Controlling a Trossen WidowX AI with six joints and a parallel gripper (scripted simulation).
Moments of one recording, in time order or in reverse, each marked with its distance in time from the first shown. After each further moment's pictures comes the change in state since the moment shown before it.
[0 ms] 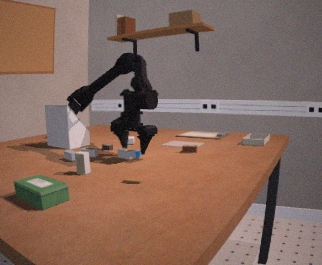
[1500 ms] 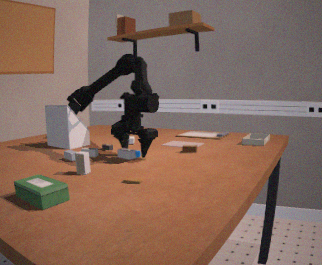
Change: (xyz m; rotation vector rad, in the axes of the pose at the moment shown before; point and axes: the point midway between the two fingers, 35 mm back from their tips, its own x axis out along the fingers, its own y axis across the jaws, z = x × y) arm 0.011 0.002 -0.001 -0.003 -0.001 0.006
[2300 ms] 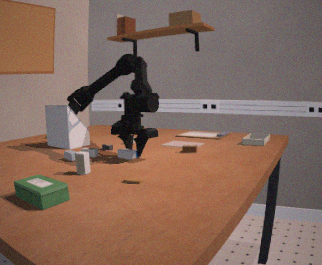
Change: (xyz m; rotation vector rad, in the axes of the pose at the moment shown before) arm -0.001 0.001 0.000 -0.001 0.001 0.003
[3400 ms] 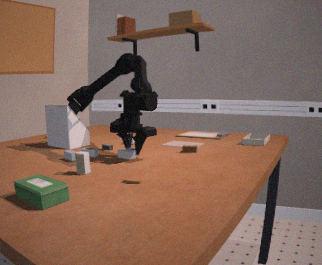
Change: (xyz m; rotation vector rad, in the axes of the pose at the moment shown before) arm -0.006 -0.005 0.001 0.012 0.001 -0.019
